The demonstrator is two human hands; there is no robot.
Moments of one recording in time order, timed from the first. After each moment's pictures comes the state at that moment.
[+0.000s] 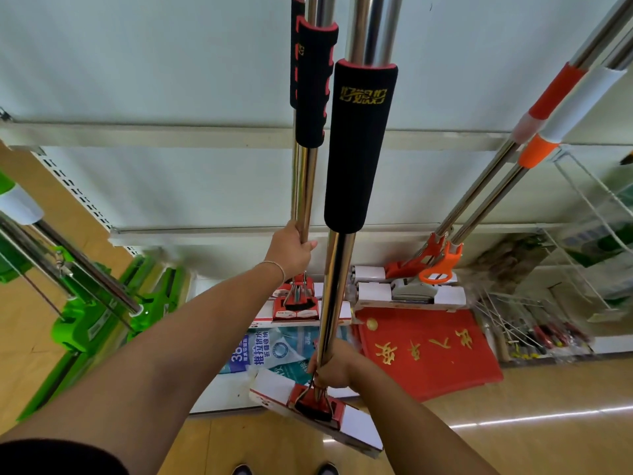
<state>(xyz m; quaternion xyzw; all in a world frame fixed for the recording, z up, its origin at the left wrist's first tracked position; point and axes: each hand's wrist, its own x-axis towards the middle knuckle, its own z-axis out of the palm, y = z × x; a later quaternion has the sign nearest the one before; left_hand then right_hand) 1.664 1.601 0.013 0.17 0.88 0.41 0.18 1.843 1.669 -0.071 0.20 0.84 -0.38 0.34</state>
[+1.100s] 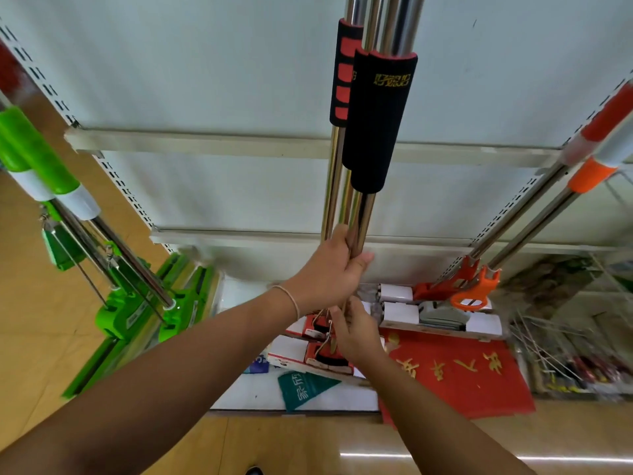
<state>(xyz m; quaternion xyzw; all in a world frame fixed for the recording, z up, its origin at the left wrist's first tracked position) 1.727 1.584 0.098 0.30 0.83 0.44 0.15 1.812 1.666 -0.043 0.22 0.84 -0.50 -0.01</state>
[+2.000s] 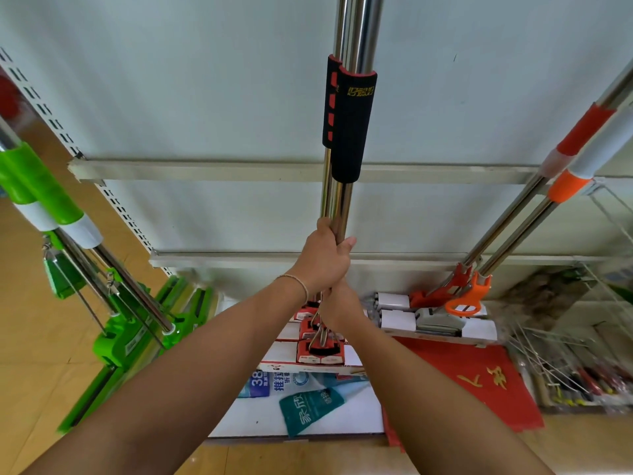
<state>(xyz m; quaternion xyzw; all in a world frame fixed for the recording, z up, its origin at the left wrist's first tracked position) 1.683 1.601 0.110 0.18 0.86 0.45 0.16 1.716 1.665 -0.023 0.25 0.89 -0.36 0.10</state>
